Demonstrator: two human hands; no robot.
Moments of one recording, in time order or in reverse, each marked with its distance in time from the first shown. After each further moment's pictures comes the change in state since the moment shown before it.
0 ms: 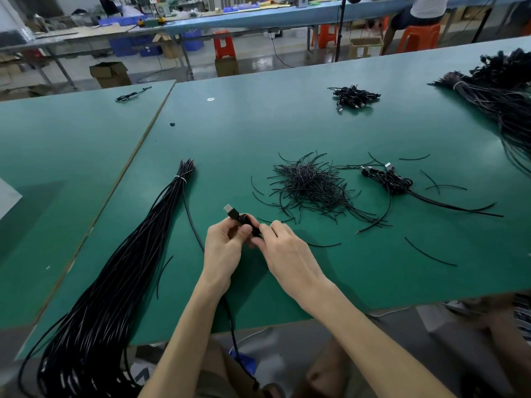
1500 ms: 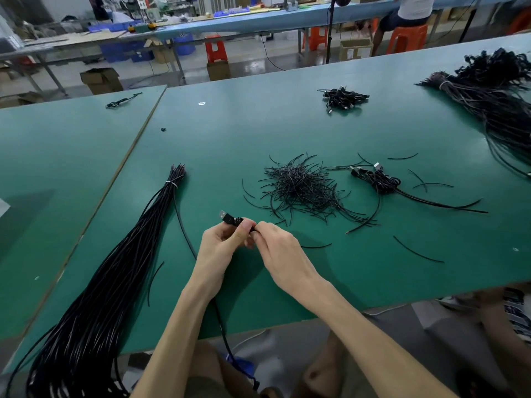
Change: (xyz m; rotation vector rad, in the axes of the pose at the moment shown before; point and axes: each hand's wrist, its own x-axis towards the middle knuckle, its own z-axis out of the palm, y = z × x) left_hand 0.004 -0.001 -0.002 -0.096 -0.191 -0.049; right_hand 0.001 0.010 -0.012 0.437 -0.081 0.142
